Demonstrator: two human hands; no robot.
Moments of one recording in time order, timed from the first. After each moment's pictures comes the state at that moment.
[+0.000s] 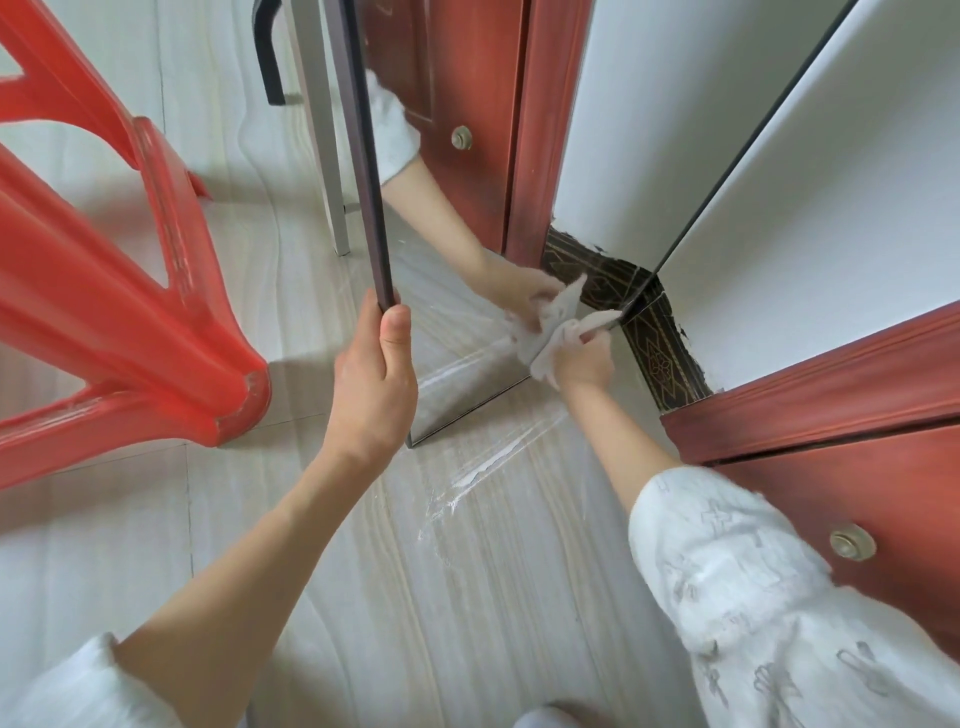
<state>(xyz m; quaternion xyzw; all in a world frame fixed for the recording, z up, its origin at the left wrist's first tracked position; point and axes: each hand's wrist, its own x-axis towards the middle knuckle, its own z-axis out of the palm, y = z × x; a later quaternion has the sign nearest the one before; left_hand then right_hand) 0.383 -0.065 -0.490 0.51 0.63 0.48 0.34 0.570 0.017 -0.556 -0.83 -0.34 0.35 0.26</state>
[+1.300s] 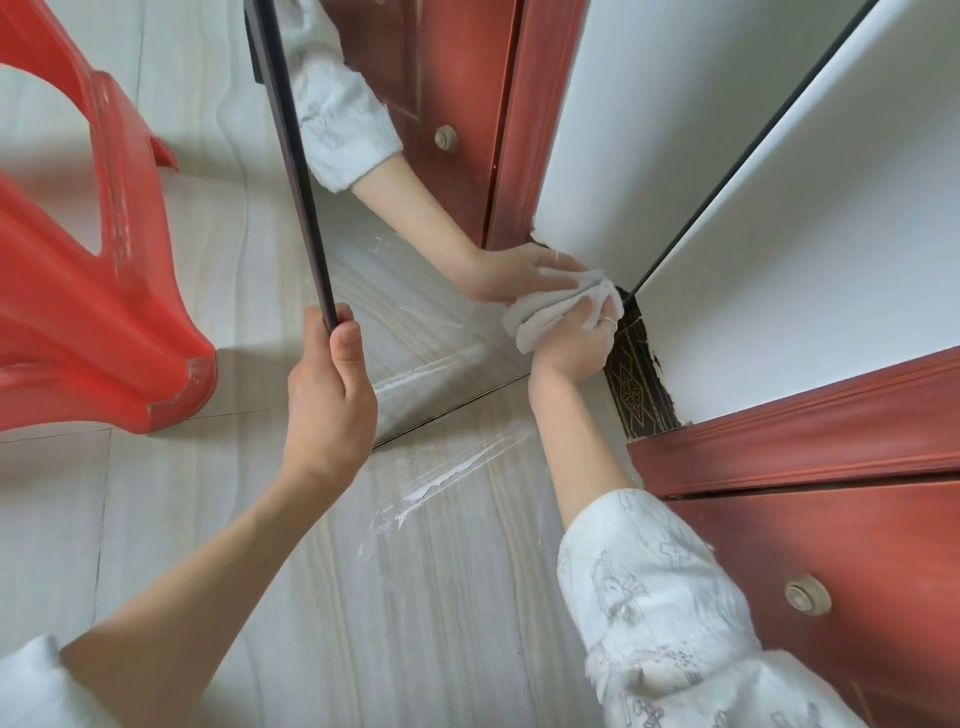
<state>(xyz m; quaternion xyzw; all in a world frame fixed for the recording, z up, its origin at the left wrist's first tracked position) 0.409 -0.065 -0.512 0.46 0.67 0.51 0.27 0.573 0.056 -0.552 -0.75 -0.23 0.28 0.55</state>
